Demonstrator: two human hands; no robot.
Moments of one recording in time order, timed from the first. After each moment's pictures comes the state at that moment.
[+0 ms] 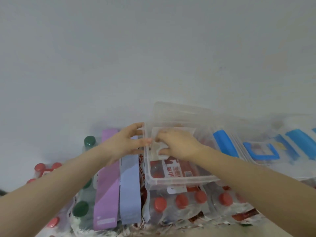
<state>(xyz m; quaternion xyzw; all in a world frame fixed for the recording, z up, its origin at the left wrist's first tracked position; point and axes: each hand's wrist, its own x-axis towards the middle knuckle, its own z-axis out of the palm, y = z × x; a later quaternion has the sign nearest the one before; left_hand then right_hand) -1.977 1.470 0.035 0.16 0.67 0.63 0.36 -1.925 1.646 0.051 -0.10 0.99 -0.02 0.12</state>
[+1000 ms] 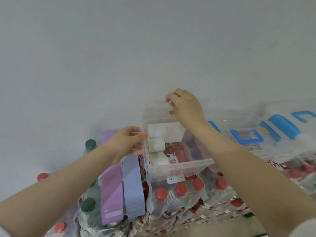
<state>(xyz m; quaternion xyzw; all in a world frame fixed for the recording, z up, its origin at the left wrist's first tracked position) -1.962 1.472 0.044 0.08 0.69 0.63 0.36 -1.937 1.676 0.084 -0.02 0.96 -0.03 -0.27</state>
